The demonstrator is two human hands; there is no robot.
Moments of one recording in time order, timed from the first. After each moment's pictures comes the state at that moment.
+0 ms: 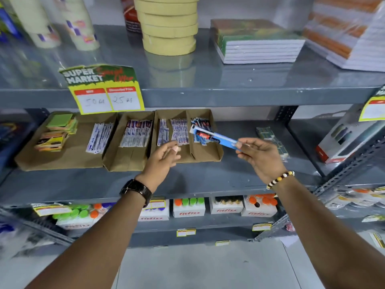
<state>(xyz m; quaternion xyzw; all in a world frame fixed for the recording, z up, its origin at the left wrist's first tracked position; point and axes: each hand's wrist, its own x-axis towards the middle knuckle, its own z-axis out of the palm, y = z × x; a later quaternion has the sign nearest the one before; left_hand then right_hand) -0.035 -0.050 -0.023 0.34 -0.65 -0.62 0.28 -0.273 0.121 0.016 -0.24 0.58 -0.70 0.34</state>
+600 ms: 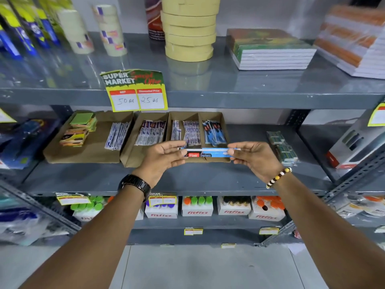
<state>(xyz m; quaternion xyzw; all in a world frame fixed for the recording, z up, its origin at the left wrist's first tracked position) 0.007 -0.038 0.024 0.30 -0.57 -0.70 0.30 -0.234 0.110 0.036 -0.34 0.59 -0.61 0.41</state>
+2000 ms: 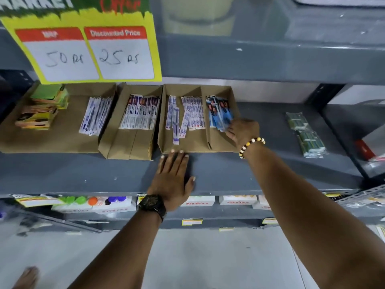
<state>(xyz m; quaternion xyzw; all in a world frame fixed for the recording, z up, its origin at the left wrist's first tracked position) -0.021 -0.063 -0.152 0.31 -0.94 -0.08 0.08 -0.283 -0.048 -0.068 -0.10 0.74 -0.58 0.33</state>
